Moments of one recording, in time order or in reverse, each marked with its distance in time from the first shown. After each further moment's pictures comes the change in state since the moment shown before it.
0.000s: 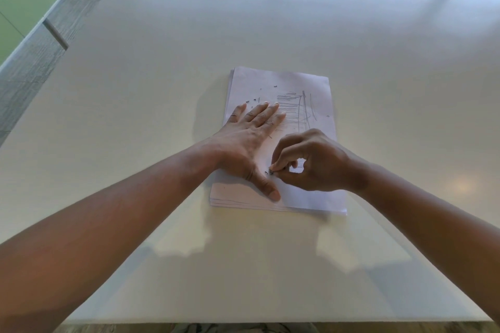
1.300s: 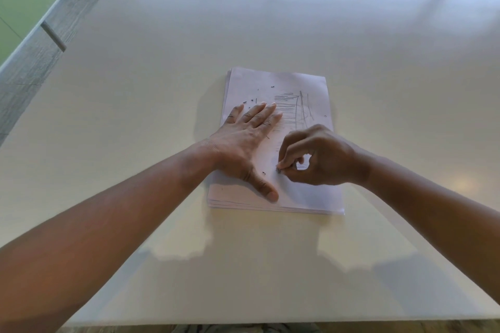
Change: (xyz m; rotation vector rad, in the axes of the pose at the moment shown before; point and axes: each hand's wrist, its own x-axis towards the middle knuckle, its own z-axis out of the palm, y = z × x) left_hand -0.002 0.003 -0.002 0.023 -0.008 -0.022; right_hand -0.005 0.008 -0.013 -0.002 -0.039 -0.003
